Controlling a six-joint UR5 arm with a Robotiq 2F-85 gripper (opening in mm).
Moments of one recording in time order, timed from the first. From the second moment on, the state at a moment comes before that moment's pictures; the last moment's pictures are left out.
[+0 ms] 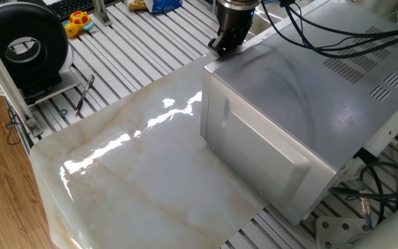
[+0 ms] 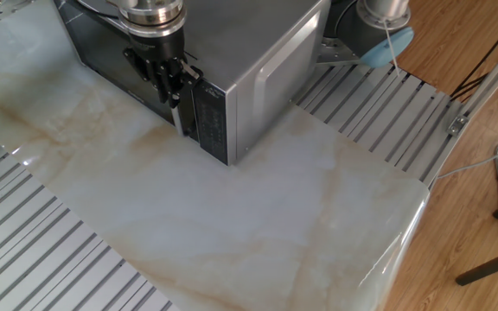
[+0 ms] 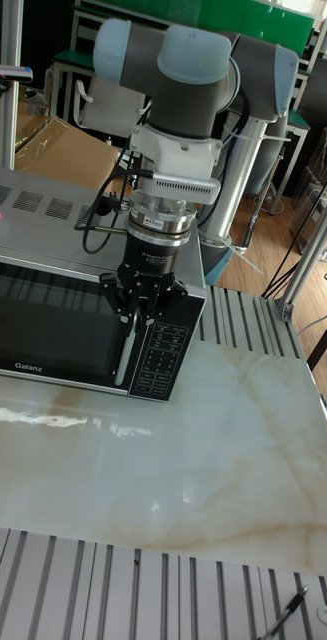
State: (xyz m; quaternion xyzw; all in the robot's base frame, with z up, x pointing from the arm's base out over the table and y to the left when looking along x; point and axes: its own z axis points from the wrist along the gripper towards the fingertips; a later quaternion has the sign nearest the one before) arm 0.517 -0.032 0.191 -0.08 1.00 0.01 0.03
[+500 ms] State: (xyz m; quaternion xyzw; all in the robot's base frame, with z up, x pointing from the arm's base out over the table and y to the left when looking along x) arm 0.520 -0.031 0.191 -0.09 1.00 0.01 0.03
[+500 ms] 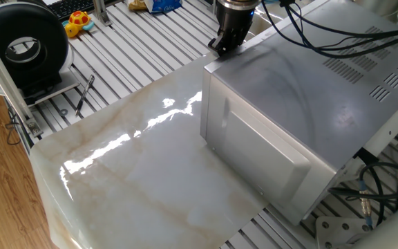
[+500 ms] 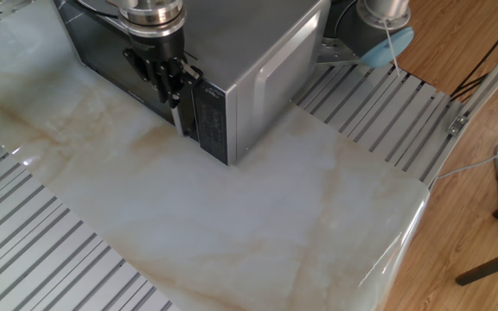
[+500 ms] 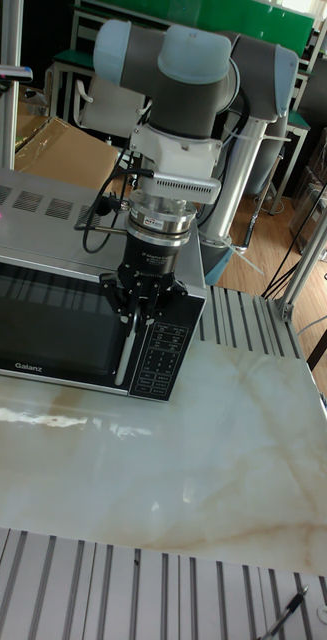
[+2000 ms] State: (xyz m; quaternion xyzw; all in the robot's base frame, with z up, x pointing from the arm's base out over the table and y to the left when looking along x) arm 0.535 -0.031 0.187 -0.13 0.99 -0.01 0.04
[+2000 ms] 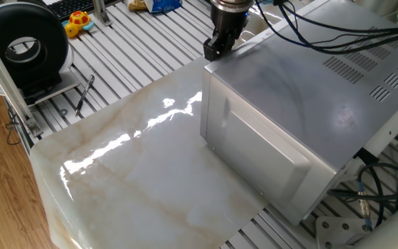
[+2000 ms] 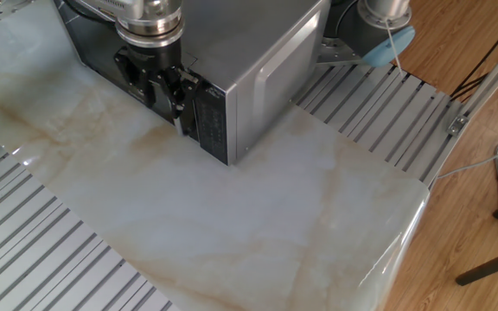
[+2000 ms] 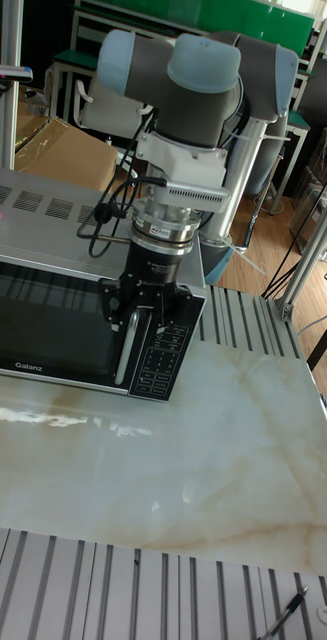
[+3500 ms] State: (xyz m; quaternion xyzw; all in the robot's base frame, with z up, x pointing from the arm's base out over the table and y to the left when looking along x) arm 0.518 -0.018 0.220 -0.13 0.99 -0.03 0.03
